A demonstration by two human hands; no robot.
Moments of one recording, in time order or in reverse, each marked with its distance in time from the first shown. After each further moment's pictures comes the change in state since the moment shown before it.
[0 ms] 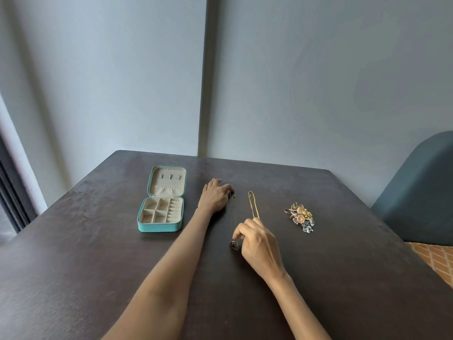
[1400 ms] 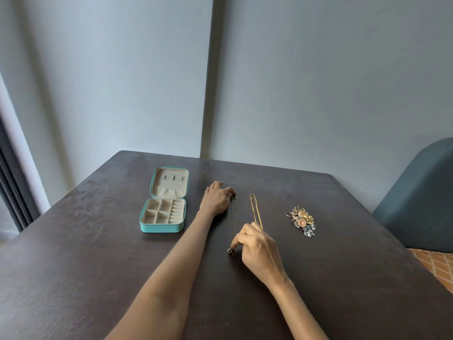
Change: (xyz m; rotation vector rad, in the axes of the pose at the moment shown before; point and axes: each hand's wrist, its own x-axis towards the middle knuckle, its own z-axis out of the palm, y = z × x) left_hand -0.002 0.000 -0.001 -0.012 -0.005 -0.004; right_hand -0.002 -0.001 0.000 0.032 -0.013 -0.085
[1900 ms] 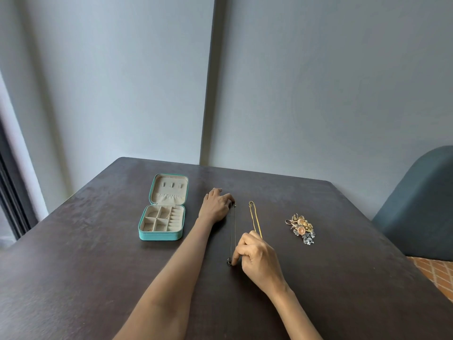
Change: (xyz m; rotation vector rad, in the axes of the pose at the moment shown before) left_hand 0.000 0.000 -0.001 0.004 0.010 0.000; right_hand 0.000 0.001 -0.004 0.116 -0.027 0.009
